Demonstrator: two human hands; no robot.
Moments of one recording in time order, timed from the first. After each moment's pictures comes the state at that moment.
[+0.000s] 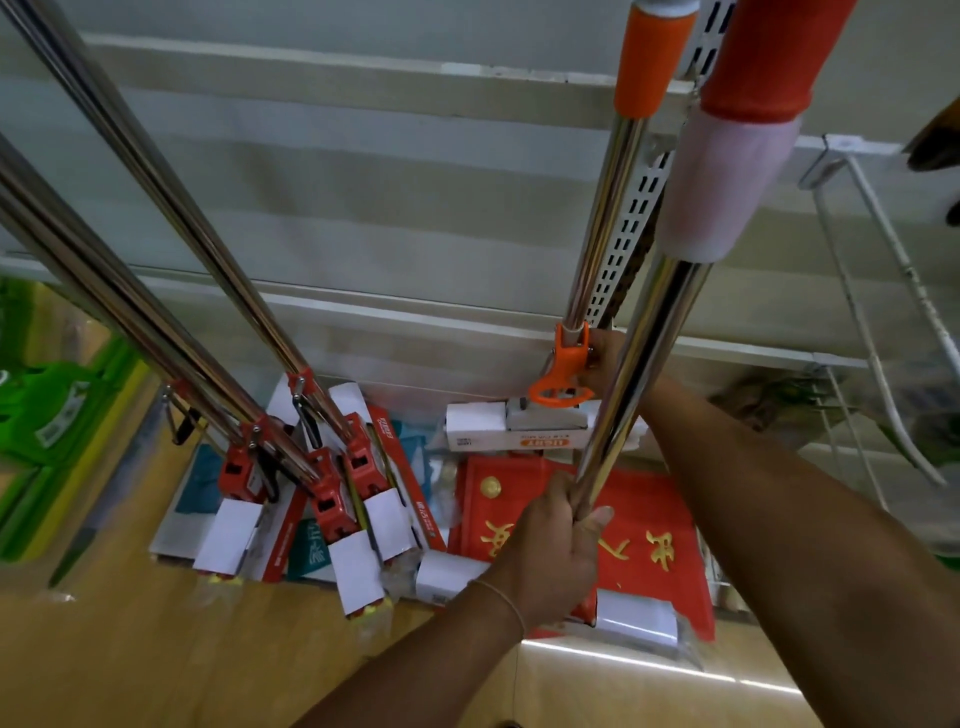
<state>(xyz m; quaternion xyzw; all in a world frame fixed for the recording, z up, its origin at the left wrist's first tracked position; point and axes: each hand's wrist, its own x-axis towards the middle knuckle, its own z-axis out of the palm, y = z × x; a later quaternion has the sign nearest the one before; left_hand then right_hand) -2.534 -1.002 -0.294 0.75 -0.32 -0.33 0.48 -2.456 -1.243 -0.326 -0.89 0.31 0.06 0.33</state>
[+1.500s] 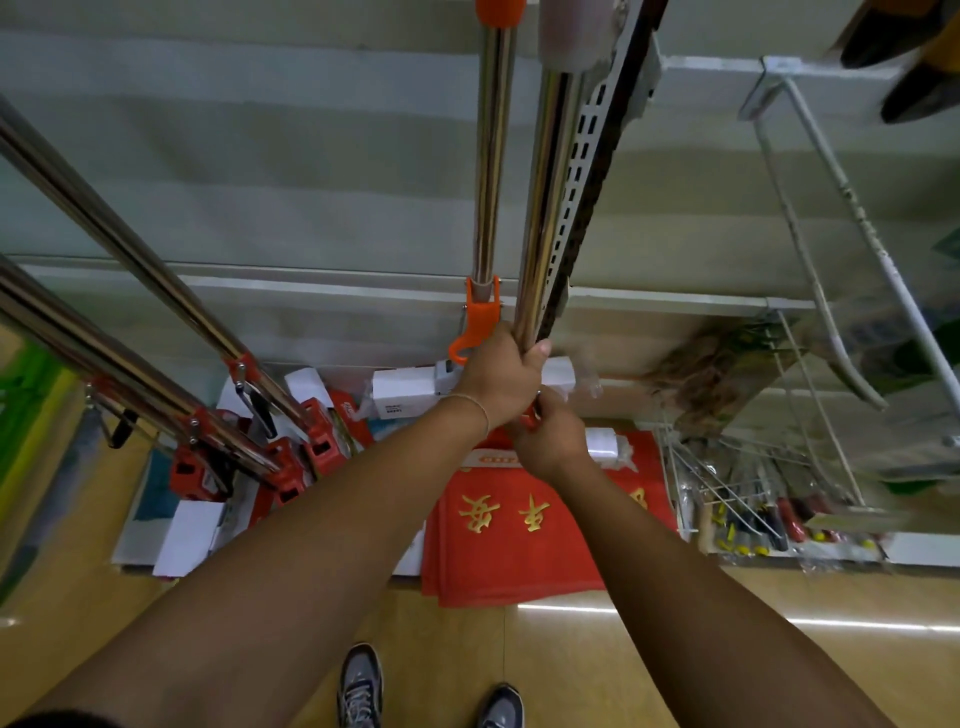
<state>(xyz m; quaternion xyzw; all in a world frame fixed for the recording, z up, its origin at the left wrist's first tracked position) -2.437 -1.088 -0.293 0.82 -0.29 -0.28 0.40 -2.534 -1.135 -0.365 -0.79 0.41 -0.03 0.46</state>
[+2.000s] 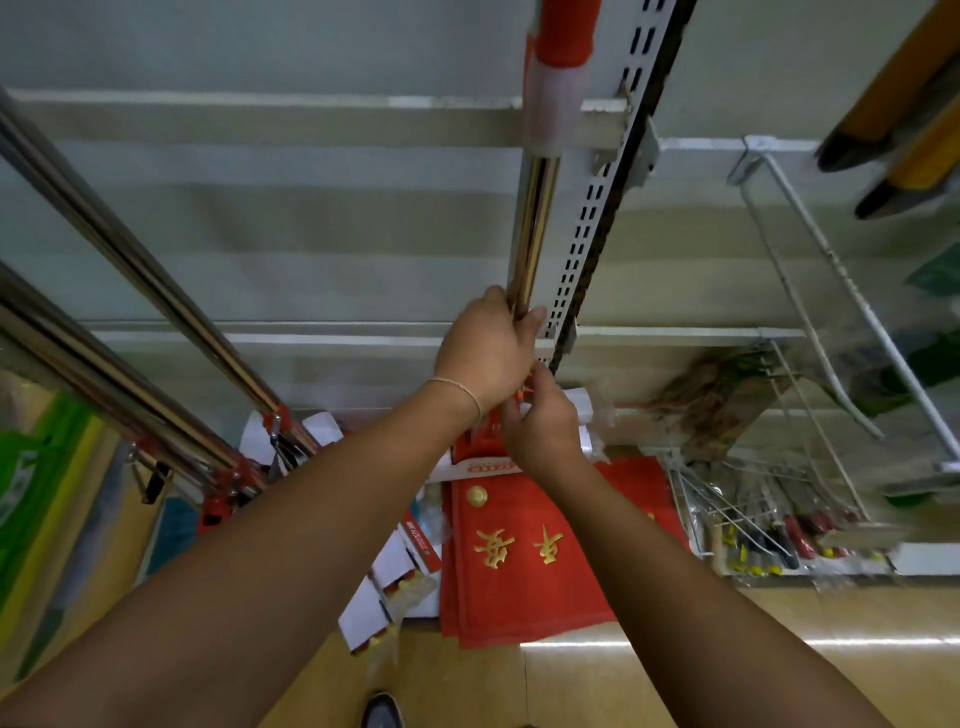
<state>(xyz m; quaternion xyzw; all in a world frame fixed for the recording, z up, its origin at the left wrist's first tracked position) -2.383 -1.080 -0.222 0.85 -0.36 -0.14 0.36 -2.479 -1.108 -0.302 -0.77 0.40 -0.20 0.45</state>
